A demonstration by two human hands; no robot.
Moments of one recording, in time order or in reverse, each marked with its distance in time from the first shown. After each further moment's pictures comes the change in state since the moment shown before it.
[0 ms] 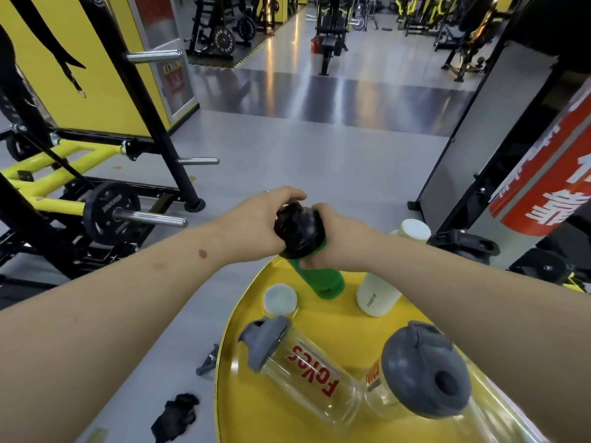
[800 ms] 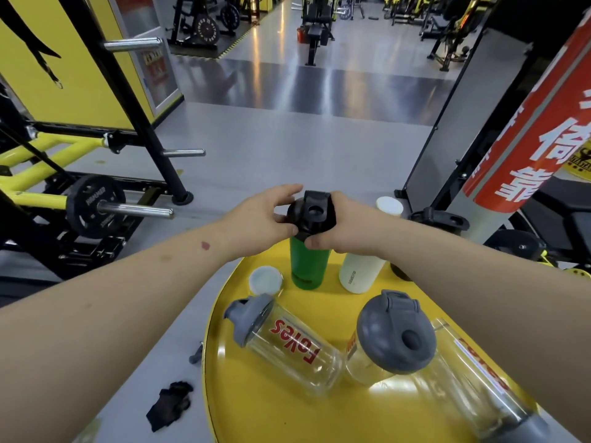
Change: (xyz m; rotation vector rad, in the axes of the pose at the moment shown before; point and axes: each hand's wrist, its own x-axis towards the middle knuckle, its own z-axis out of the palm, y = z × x) left_hand -0.006 0.019 0.038 -0.392 -0.025 -0.083; right_hand -0.044 0.022 -0.021 0.155 0.003 0.089
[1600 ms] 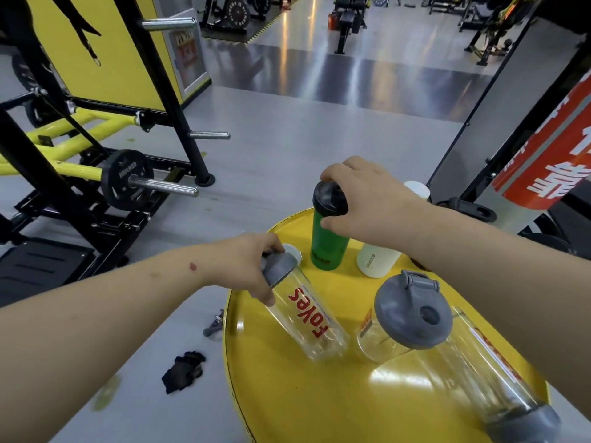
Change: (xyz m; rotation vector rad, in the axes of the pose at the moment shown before) left_hand -0.081 -0.053 -0.004 0.500 -0.286 -0.227; right_hand -0.029 -0.029 0.005 -0.508 0.166 -0.291
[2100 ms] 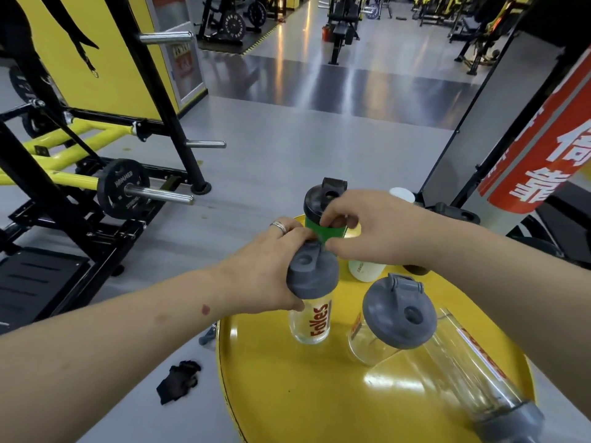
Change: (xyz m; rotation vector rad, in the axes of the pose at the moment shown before) left_hand -0.019 0.056 0.016 0.066 0.340 0.307; right_hand -0.038 0.007 -0.019 0.107 -0.160 -0.045
